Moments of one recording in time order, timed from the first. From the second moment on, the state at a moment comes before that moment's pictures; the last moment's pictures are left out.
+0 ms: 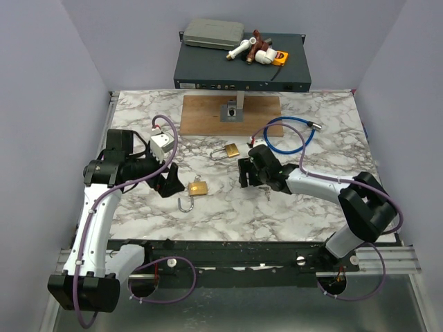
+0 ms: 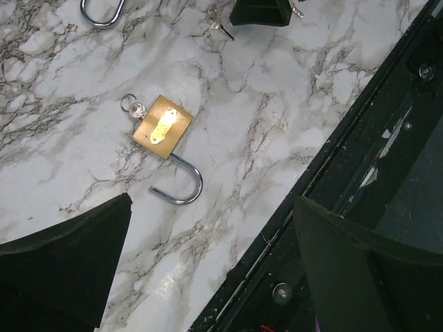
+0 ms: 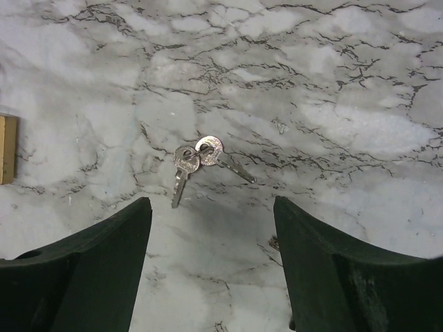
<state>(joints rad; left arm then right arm) -0.06 1.00 1.12 -1.05 0.79 0.46 0.73 1.60 0.87 -0.09 0.17 0.39</state>
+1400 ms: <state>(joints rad) -0.13 0.97 1.02 -1.03 0.77 0.54 0.75 1.77 0.93 0.03 0.12 0.46</state>
